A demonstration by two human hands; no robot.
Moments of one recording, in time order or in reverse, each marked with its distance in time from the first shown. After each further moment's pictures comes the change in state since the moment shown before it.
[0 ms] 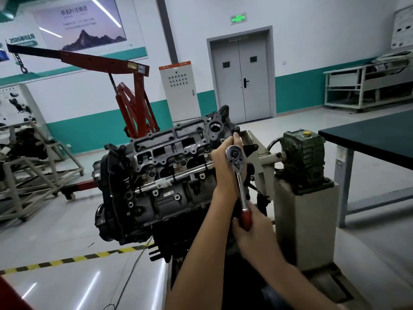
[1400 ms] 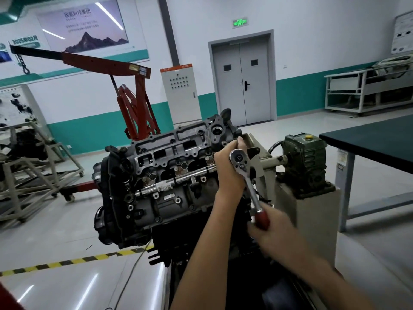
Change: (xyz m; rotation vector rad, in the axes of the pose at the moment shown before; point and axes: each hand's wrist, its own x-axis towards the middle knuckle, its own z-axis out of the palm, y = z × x) left_hand 0.002 -0.001 0.001 0.009 -0.015 0.010; right_hand 0.012 -0.001 -0.043 -0.182 -0.140 -0.008
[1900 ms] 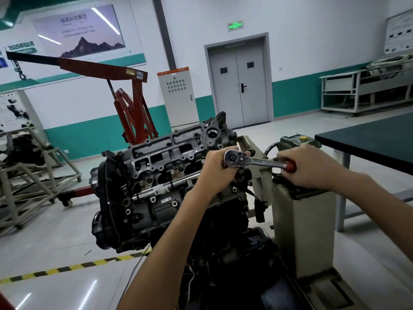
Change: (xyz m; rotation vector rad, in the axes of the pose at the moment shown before) left_hand 0.014 0.010 -0.043 0.193 -0.494 0.073; right_hand 0.086 -0.015 -0.114 -0.787 -0.104 -0.260
